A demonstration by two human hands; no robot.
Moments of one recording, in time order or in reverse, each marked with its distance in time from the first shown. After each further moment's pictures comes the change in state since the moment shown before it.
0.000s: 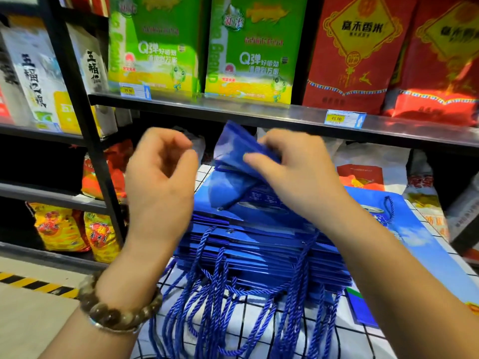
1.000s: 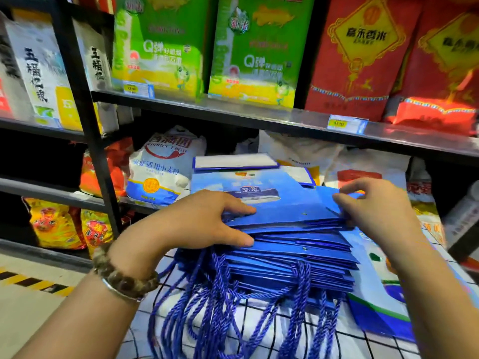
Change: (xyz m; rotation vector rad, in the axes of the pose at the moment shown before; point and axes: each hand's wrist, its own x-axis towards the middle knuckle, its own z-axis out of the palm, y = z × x) left_hand 0.006 -0.027 0.002 0.658 -1.149 -0.124; right_hand -0.040 0.074 -0.032 -0.202 -0.001 0.661
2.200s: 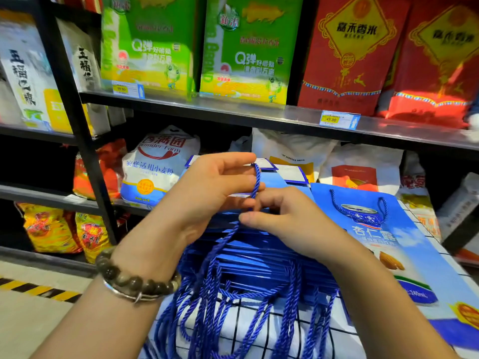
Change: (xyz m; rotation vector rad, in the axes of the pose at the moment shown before) left_hand 0.006 0.050 -0.006 -1.117 0.319 -0.053; right_hand -0.029 -0.047 0.036 0.478 -0.574 -0.468
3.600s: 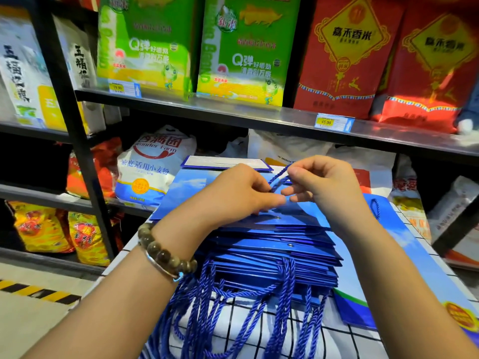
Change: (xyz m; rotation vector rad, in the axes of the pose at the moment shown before) left_hand 0.027 -0.015 0.018 0.713 -0.174 0.062; right_hand 0.007 0.013 -0.040 0.372 0.462 0.072
